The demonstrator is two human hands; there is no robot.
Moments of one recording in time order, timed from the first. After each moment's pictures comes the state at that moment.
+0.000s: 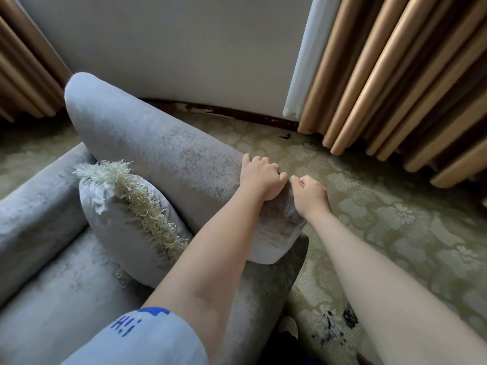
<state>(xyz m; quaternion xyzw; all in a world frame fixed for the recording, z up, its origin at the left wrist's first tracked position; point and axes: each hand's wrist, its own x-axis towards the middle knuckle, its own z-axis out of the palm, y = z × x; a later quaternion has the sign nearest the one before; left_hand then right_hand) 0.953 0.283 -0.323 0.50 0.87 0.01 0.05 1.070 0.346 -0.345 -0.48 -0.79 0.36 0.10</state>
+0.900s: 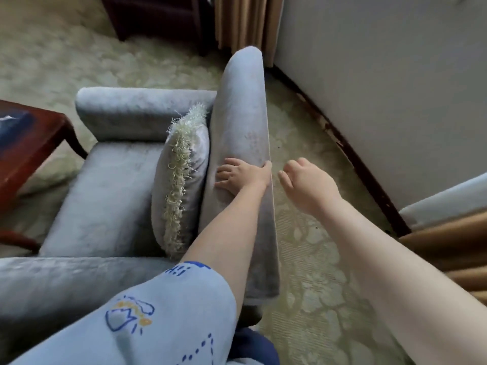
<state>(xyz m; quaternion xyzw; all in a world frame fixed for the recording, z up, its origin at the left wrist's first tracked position) 0.852 0.311 -0.312 -0.41 0.86 0.28 0.10 0.891 0.432 -0.243 0.19 -0.98 0.10 -0.03</state>
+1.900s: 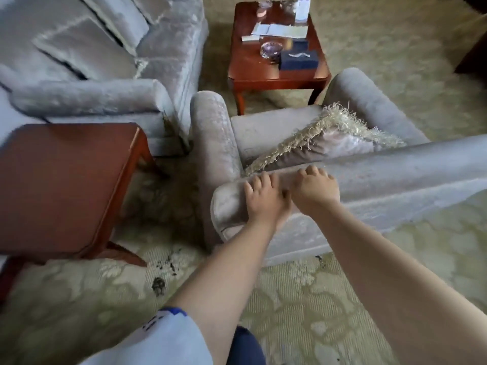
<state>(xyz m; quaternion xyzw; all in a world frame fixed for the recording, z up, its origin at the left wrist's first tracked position) 0.931 0.408 -0.324 -0.70 0.71 0.06 -0.06 0.826 0.394 -0.282 0.71 -0.70 -0.02 -0.08</state>
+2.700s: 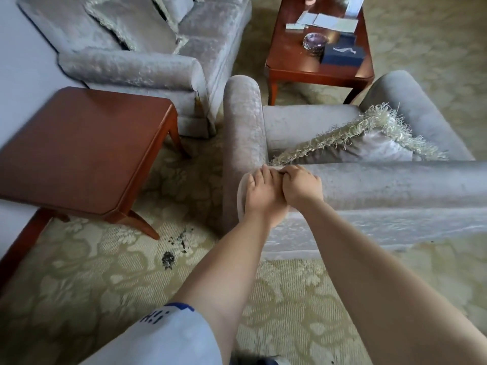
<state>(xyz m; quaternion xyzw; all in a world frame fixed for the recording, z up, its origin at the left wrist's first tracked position) 0.986 0.420 -0.332 -0.71 0.70 0.06 0.03 0.903 0.386 -0.307 0.72 -0.66 0.10 -0.21</state>
